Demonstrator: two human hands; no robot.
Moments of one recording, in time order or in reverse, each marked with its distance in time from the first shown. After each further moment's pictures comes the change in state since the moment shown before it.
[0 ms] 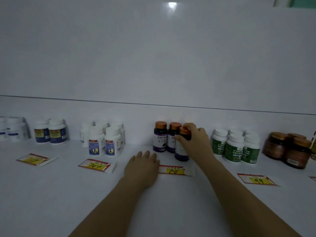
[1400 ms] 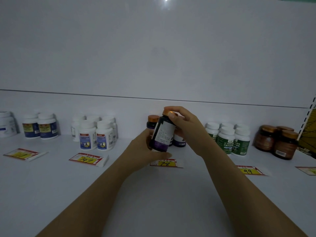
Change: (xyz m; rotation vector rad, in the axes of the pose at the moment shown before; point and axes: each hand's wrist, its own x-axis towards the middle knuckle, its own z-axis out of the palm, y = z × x) left_hand -0.021 0.017 -0.036 -0.952 0.193 0.224; right_hand -0.006 -0.023 -0.032 0.774 -0.284 -0.101
